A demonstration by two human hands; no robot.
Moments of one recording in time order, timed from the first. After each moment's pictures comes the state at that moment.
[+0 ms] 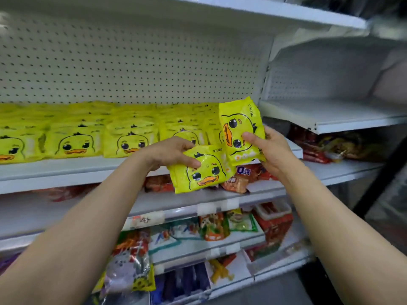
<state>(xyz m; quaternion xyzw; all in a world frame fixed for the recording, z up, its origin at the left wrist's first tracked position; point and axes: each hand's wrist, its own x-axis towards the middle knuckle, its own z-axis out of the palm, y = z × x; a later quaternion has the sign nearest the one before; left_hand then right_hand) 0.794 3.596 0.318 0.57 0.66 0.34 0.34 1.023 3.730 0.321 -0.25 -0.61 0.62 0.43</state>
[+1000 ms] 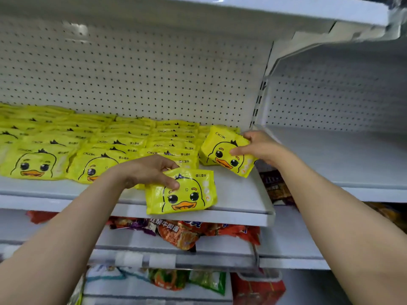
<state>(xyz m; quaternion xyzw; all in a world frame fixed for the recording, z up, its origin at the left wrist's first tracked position) 0.856 3.826 0.314 0.46 0.75 0.35 0.33 1.019 4.109 0.351 -0.24 -0.85 0.45 0.15</state>
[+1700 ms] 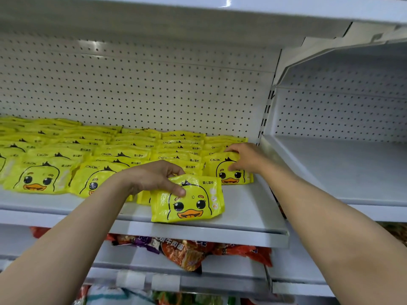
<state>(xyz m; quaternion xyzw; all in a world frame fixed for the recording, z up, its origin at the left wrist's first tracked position) 0.836 3.842 0.314 0.47 0.74 0.36 0.31 0.963 4.121 0.329 -0.21 -0.96 0.12 0.12</state>
